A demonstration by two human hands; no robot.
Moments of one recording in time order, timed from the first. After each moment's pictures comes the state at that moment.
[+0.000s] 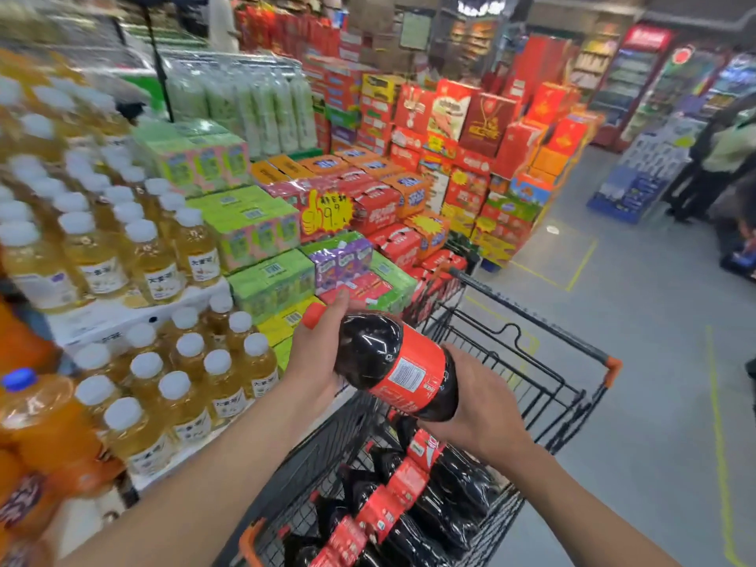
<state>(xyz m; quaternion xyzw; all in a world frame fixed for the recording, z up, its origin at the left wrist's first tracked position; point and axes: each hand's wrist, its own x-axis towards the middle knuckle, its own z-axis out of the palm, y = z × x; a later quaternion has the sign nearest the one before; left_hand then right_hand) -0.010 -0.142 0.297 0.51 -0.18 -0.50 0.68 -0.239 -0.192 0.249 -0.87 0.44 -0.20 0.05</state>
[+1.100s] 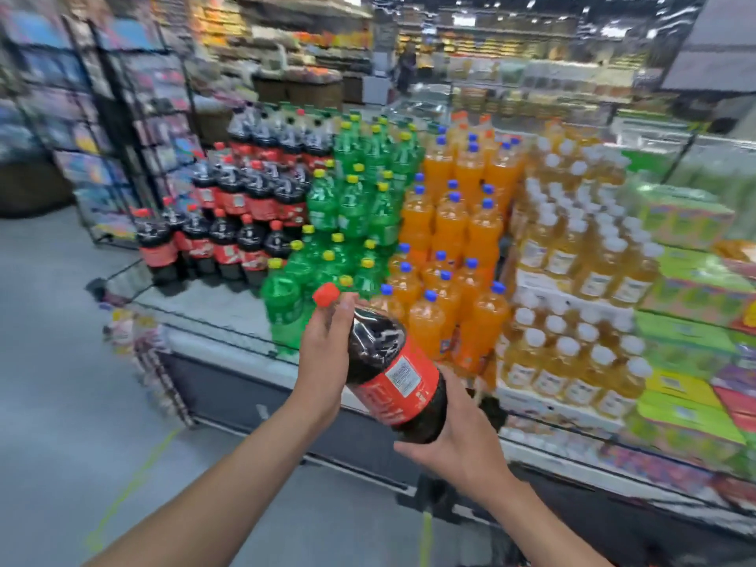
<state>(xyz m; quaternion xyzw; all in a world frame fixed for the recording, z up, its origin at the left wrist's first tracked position) 0.023 0.352 0.307 0.62 0.04 0.07 0.78 -0.045 0.168 0.231 -0.92 -0.04 -0.10 0.38</state>
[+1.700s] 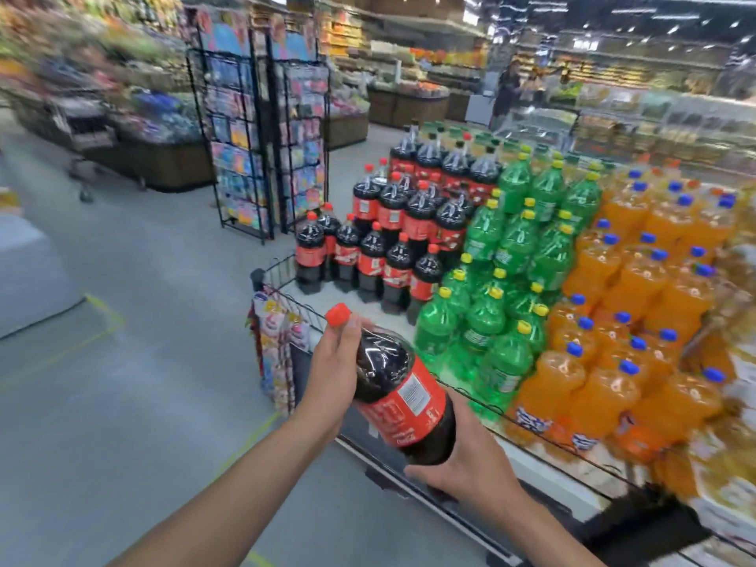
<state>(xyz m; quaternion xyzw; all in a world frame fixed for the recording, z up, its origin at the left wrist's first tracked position) 0.069 0.674 0.287 0.63 0.12 0.12 0.75 0.046 0.464 0.227 -0.91 -0.16 0.00 0.39</state>
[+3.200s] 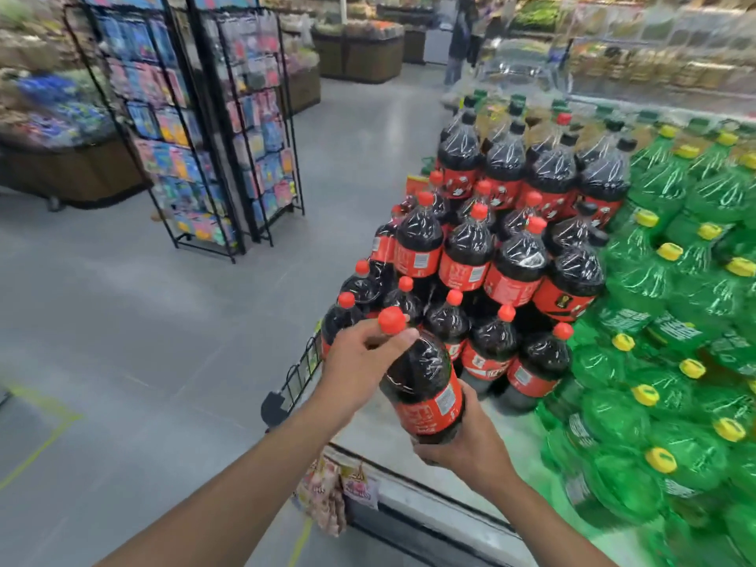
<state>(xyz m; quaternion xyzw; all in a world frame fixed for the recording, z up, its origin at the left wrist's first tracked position) 0.565 0.951 0.254 0.75 0.00 -0.03 0.66 0.516 0.748 0.132 -0.87 0.03 0.04 0.48</state>
